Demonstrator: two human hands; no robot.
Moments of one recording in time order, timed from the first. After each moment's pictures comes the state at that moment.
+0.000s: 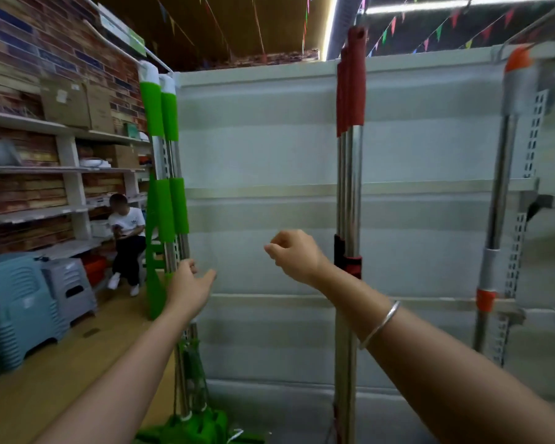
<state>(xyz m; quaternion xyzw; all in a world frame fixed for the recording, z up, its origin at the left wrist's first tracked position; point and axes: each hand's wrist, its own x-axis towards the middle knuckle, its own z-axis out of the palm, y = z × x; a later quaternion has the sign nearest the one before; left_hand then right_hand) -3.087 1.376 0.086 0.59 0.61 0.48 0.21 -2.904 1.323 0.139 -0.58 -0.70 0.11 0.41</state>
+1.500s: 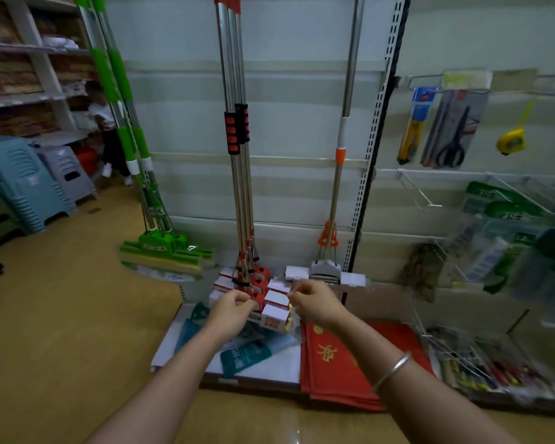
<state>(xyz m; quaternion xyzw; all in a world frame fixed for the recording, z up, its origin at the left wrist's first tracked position) -2.856 0.923 -0.118 0.59 0.64 0.28 0.40 -2.685 0.893 -0.091 -0.66 -0.54 0.41 0.32</state>
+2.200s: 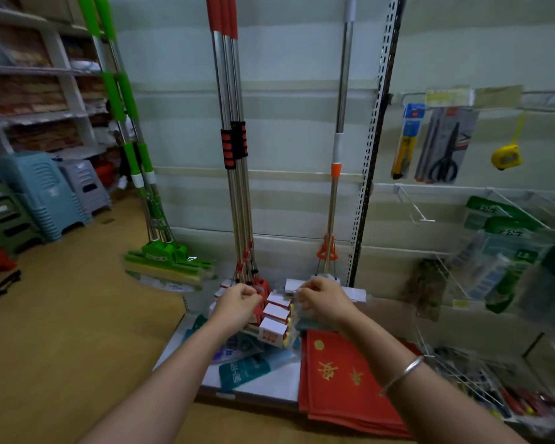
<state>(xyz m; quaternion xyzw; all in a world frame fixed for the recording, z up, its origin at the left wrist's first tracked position) -2.810 0.928 -0.091 0.60 0.63 0.31 0.39 -2.633 0.899 -0.072 -0.65 -0.56 0.38 0.34</state>
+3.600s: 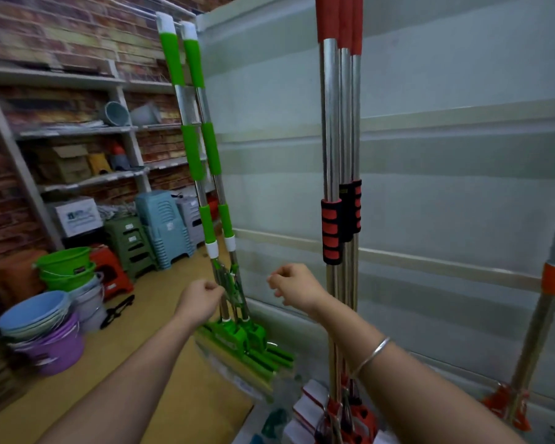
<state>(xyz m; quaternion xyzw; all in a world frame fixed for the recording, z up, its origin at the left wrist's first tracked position) -3.006 1.279 -0.015 0.46 0.78 0.38 0.18 -2.822 1.315 0.002 -0.45 -0.69 0.45 0.33</state>
